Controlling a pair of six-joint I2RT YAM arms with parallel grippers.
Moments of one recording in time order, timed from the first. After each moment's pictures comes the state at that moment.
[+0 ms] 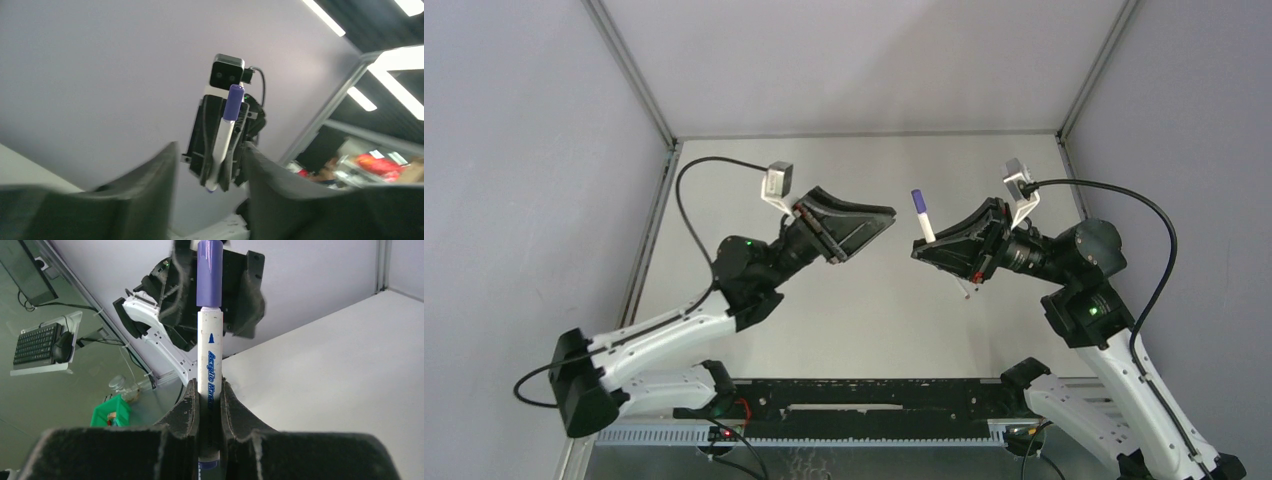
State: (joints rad) left arm -0.96 1.07 0.85 0.83 0.19 -0.96; right arm 0.47 0.72 1.01 0.01 -0.83 0.63
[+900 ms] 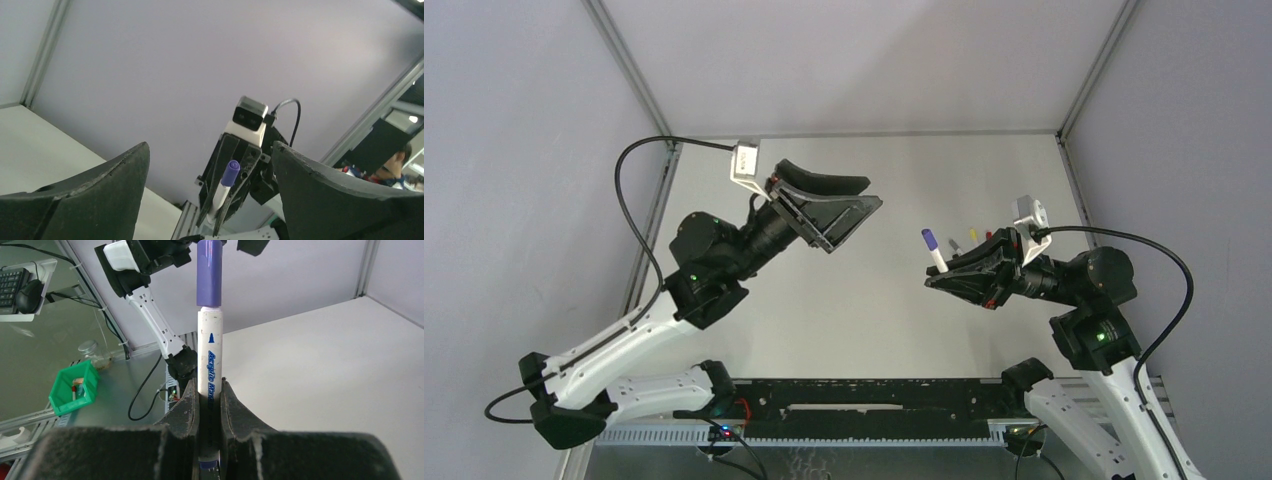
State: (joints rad) left arm -1.01 1.01 1.14 0.32 0.07 -0.71; right arm 0.38 0.58 0.88 -0.01 -0.98 0.45
